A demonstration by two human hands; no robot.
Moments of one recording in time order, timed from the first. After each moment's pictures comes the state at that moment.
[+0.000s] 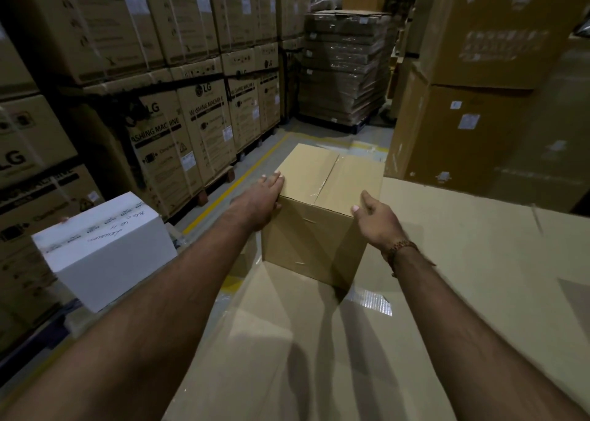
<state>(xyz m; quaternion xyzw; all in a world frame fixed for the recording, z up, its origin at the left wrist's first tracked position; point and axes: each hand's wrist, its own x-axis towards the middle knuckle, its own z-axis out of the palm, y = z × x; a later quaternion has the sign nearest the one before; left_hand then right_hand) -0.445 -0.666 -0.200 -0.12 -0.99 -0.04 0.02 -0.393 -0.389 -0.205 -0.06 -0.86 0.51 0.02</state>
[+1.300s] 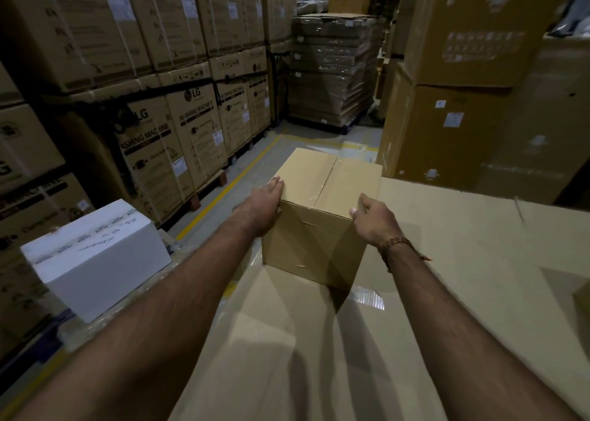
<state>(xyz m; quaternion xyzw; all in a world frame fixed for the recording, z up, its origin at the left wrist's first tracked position) -0.424 -0.640 -0.192 -0.12 -0.99 -0.07 0.02 -0.363 -0.389 -0.177 -0.11 -0.90 0.42 0.02</state>
